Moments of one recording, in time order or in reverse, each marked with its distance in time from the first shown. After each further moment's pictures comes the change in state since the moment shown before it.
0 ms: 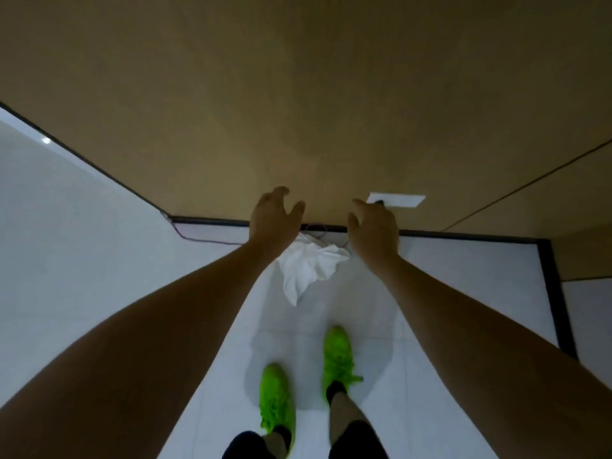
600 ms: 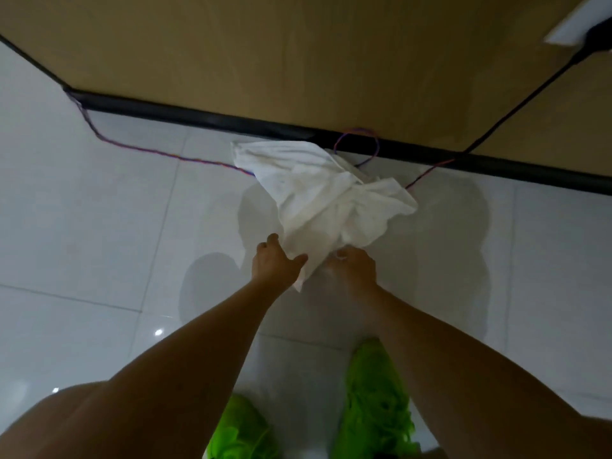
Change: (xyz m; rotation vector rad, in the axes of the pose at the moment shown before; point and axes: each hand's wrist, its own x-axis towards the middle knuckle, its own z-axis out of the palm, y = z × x) left_hand 0.075 -0.411 0.414 0.045 -0.278 -0.522; right_hand 0.054 0.237 0.536 0.240 -0.498 0.408
